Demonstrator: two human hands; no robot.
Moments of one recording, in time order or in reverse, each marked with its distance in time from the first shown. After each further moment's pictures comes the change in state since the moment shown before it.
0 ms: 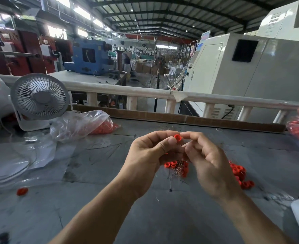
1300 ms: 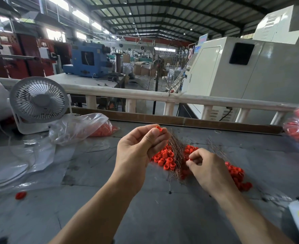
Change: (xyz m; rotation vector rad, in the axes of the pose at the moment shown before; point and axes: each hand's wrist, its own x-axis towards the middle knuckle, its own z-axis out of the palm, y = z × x) left_hand 0.007 0.007 -0.009 -0.120 0.181 0.119; right_hand 0.010 0.048 -0.008 -0.578 0.085 0.352
